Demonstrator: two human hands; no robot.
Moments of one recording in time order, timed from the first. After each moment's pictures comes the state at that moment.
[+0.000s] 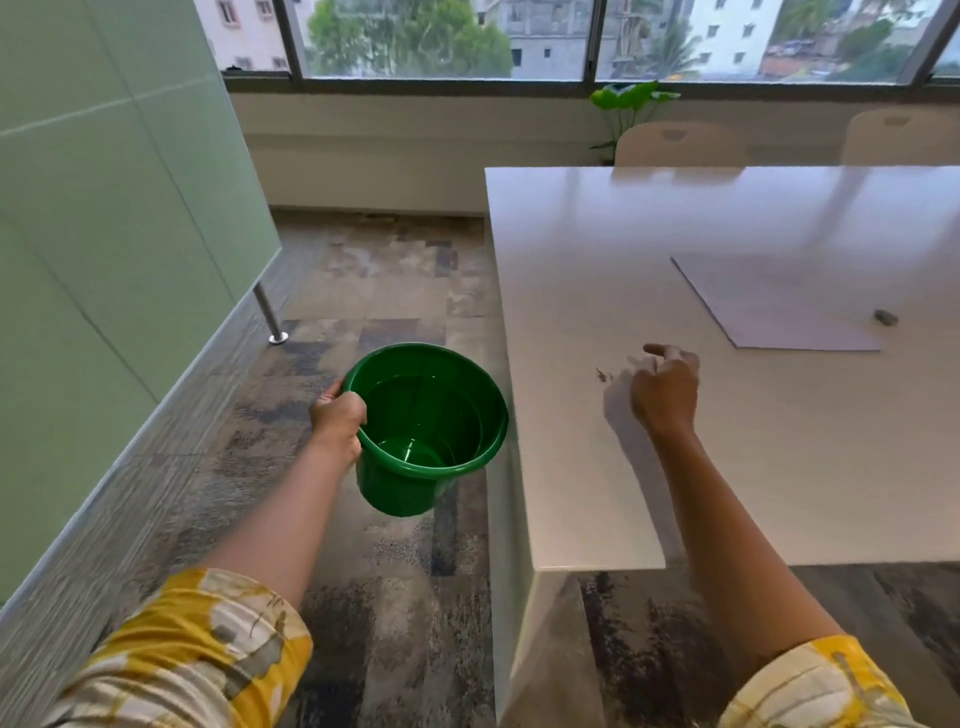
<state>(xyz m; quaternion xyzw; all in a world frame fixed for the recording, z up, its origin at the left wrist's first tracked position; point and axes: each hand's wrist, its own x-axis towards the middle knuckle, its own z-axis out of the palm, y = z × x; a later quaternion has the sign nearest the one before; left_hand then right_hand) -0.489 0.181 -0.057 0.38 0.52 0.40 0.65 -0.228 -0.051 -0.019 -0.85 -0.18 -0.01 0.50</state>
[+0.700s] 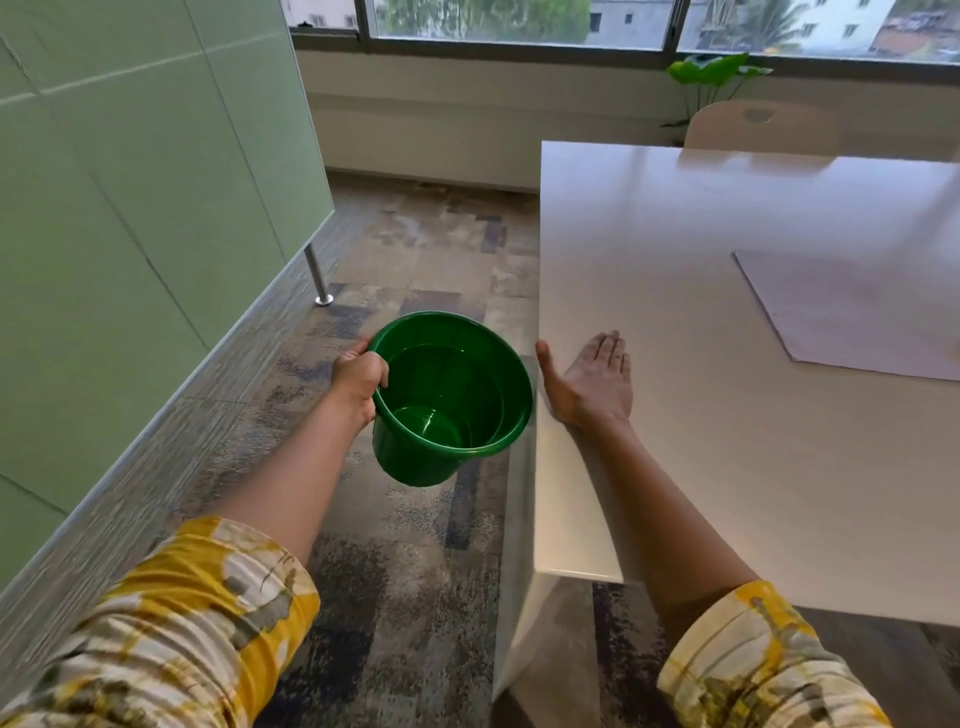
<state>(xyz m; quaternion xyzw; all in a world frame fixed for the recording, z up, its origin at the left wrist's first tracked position) -0.489 0.182 -0.040 0.41 0.50 0.37 0.67 -0.276 0.027 -0.039 -0.92 -0.36 0.08 0.13</state>
